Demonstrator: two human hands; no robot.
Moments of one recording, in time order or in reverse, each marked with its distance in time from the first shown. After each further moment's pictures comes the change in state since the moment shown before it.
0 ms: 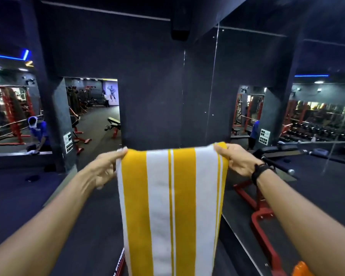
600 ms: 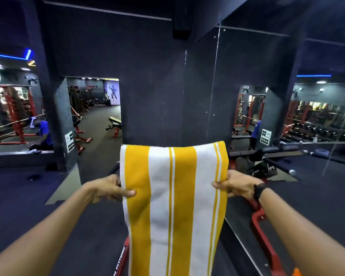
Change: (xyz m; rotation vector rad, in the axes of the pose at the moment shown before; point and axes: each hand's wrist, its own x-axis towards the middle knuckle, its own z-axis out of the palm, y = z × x) left_hand -0.016 -0.030 -0.008 0.392 -0.281 -0.165; right_hand -0.024 0.043 -0.008 -0.196 -0.141 0.214
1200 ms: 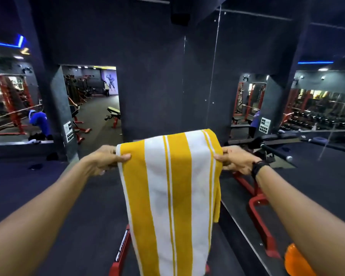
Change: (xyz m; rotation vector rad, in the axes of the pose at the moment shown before) left_hand 0.000 0.021 -0.010 0.028 0.250 0.000; right_hand 0.006 -0.014 0.004 -0.029 0.183 -0.007
